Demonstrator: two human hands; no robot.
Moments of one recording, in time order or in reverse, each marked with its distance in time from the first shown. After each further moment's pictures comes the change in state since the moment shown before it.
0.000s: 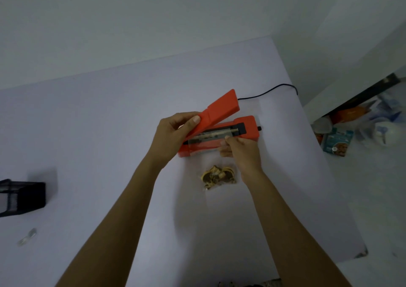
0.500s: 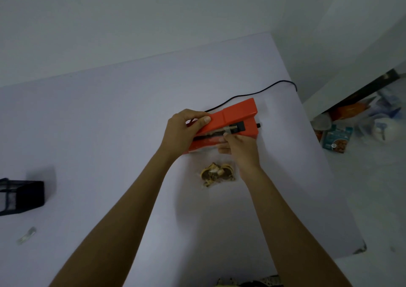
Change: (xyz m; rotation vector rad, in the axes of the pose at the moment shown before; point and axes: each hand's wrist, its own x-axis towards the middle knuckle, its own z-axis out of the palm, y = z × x) left_hand 0.018 -0.015 0.020 0.314 0.010 0.089; right_hand 0.000 0.000 0.002 -0.006 -0.002 -0.003
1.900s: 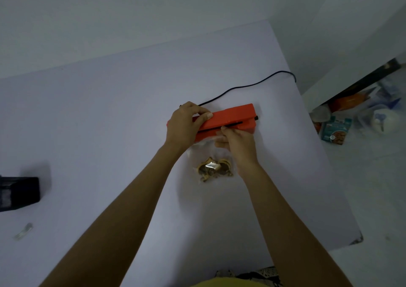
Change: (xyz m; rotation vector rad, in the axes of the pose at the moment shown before) left_hand 0.014 -0.014 0.028 0.222 0.034 0.008; right_hand -0.001 0.004 -0.003 0.099 -0.035 0.020
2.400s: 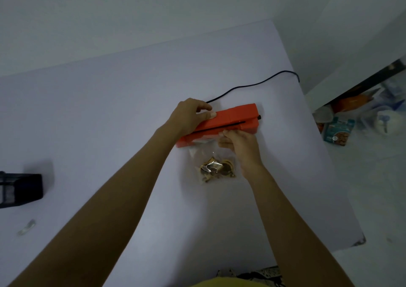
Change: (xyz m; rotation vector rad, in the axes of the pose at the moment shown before) left_hand 0.024 0.006 -0.021 0.106 -0.367 -0.080; right_hand 0.002 0.006 -0.007 0.045 -0.061 0.003
